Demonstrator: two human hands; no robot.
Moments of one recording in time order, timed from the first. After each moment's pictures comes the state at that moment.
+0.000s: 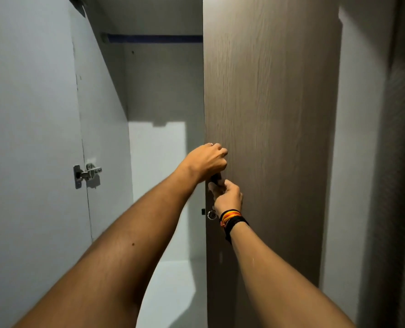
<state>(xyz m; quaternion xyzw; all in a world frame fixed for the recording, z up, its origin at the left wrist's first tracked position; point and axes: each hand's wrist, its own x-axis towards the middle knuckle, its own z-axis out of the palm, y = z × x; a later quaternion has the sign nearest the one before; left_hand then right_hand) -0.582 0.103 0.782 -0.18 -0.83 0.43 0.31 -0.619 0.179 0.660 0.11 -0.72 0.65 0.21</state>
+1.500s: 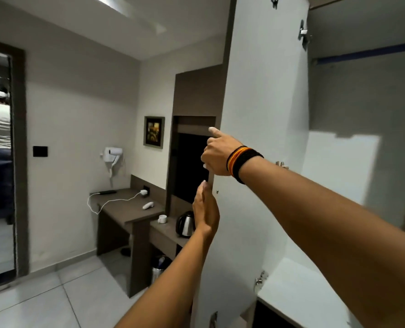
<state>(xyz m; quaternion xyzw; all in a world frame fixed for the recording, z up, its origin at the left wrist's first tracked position) -0.206 -0.080 0.633 0.28 -0.54 -0.53 0.59 -0.237 -0.047 0.797 0.64 -0.54 -0.24 0.49</state>
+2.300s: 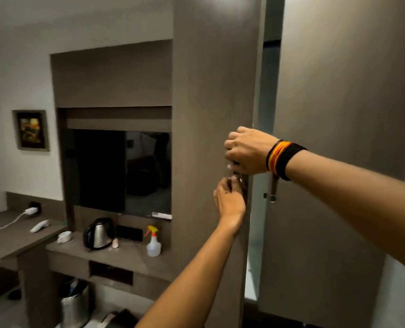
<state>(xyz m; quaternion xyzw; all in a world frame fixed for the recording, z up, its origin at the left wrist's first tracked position) -0.402 0.099 0.647 0.19 -0.66 -0.55 0.47 -0.430 0.167 0.794 0.57 -0.63 -0.26 0.46</state>
